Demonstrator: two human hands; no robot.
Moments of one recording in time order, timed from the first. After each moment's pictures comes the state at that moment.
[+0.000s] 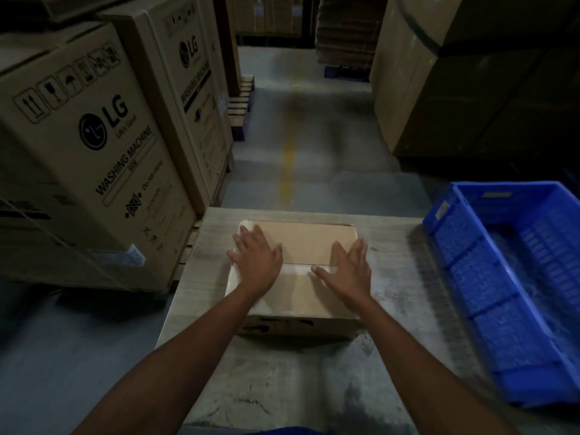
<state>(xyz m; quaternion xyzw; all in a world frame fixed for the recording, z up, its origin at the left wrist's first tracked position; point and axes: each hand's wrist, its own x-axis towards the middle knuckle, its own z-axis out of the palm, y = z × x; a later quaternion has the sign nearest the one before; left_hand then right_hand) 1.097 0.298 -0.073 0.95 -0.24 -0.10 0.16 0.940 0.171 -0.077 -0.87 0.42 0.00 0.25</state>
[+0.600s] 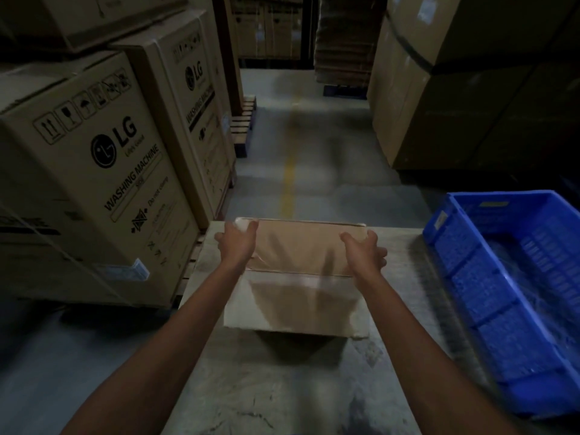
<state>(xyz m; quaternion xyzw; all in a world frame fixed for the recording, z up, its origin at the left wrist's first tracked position) 1.152 0.307 -0.015 0.86 -0.04 -0.15 0.48 0.961 0.152 -0.002 -0.61 0.60 -0.19 0.48</state>
